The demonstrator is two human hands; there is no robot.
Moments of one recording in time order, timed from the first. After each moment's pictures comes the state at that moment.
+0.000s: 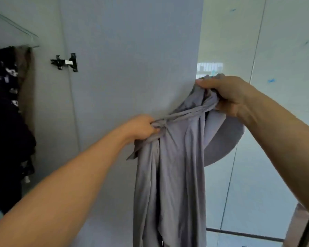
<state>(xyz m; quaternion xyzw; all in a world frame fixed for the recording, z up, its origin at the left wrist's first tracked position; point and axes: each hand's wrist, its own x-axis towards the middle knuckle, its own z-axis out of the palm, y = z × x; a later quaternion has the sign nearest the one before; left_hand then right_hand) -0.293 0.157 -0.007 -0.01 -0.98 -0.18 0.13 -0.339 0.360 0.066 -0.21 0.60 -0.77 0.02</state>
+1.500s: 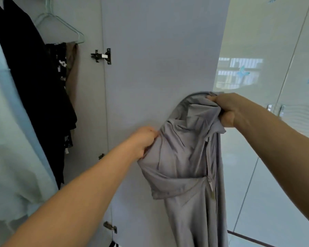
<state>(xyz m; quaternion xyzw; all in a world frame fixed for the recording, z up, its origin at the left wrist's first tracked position) -0.232 0.175 -0.061 0.20 -0.76 -0.60 0.15 -0.315 0.346 0.035 -0.10 0.63 -0.74 0.19</state>
